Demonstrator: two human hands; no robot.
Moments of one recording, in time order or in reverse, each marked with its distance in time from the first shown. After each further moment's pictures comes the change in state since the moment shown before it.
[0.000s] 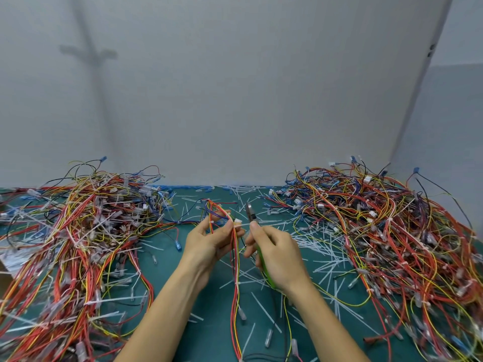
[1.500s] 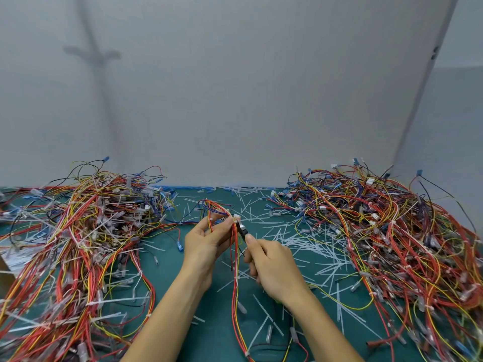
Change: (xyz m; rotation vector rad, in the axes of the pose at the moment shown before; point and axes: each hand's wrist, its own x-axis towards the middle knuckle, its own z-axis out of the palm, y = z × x) left_hand 0.003 -0.003 -0.001 -0.025 0.076 0.098; right_hand -0.007 0.003 0.005 -0.294 -0.091 0.007
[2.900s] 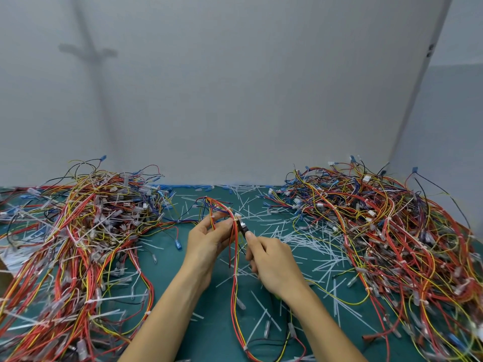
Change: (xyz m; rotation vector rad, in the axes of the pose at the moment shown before) left_hand -0.004 0.000 0.006 0.102 -0.015 -0.025; right_hand 0.005 0.008 0.001 -0.029 0.031 0.001
